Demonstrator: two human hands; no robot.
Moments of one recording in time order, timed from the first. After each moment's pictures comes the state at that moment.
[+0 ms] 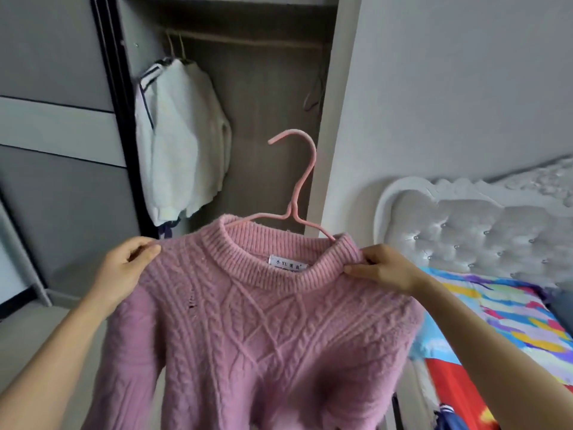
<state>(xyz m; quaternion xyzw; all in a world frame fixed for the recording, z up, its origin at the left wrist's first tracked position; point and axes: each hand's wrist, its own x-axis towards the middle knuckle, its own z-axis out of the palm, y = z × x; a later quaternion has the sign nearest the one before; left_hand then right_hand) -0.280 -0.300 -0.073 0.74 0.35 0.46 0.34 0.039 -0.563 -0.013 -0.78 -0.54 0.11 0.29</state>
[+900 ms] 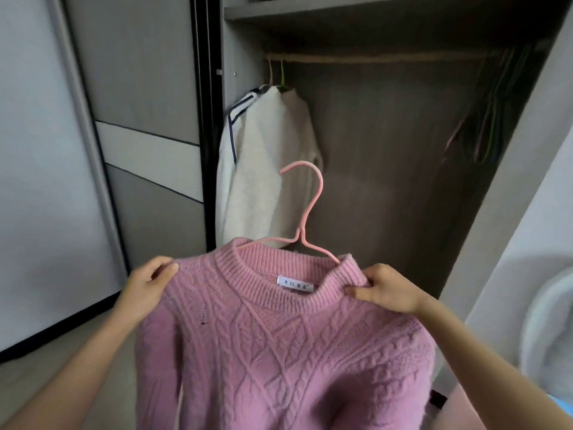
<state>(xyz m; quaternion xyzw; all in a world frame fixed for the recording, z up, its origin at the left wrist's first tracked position) -0.245 -0.060 -0.080 0.68 0.45 0.50 0.28 0.127 -0.207 -0.011 -0.68 -0.68 0.18 0.21</state>
